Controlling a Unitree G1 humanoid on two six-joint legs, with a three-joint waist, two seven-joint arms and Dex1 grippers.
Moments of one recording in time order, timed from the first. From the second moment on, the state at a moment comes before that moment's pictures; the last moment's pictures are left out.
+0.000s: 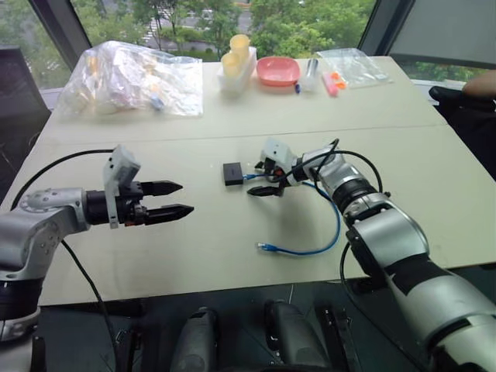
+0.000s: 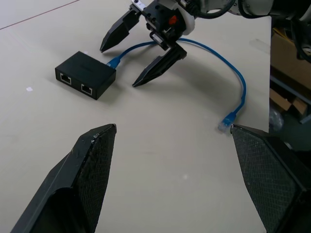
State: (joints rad) left arm -0.27 0.87 0.22 -0.27 -0.74 0.84 -1.03; right arm -1.20 -0.23 0.30 1.31 -0.11 -0.12 1.04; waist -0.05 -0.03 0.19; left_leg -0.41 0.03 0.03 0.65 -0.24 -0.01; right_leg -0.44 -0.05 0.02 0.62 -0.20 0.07
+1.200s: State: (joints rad) left arm -1.27 0.41 0.05 1.21 -0.38 0.41 -1.33; right arm -0.78 -0.53 0.28 0.29 -0.43 -0.35 0.52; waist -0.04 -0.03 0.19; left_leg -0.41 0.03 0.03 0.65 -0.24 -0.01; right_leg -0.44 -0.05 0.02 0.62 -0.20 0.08
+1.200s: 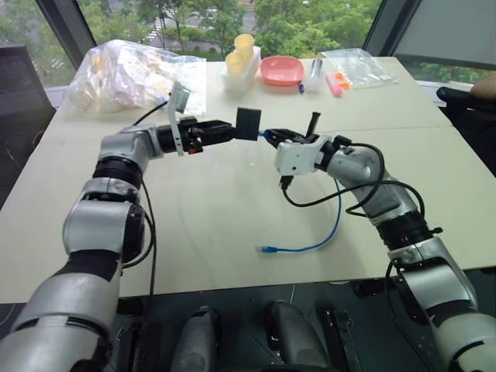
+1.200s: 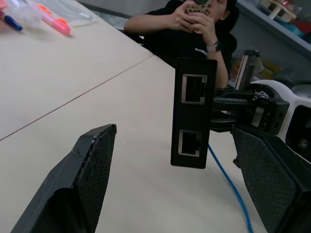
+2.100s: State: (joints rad) left arm -1.29 0.36 0.15 1.25 -0.32 0.41 -1.36; right arm -0.65 -0.50 0.27 0.11 -0.38 -0.19 0.55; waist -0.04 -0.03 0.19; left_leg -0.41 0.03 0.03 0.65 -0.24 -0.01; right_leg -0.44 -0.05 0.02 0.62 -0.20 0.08
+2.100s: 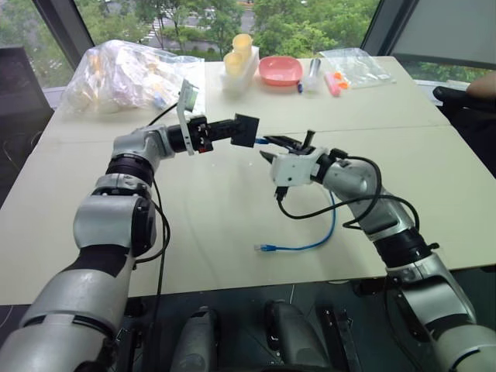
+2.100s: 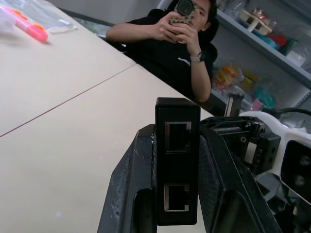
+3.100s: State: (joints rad) left arm -1.03 0.31 0.30 0.78 -0.61 0.86 -1.32; right arm -0.37 0.12 -0.17 -0.24 0.87 0.64 0.27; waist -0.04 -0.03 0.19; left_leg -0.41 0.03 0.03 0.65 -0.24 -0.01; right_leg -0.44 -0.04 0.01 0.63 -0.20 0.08
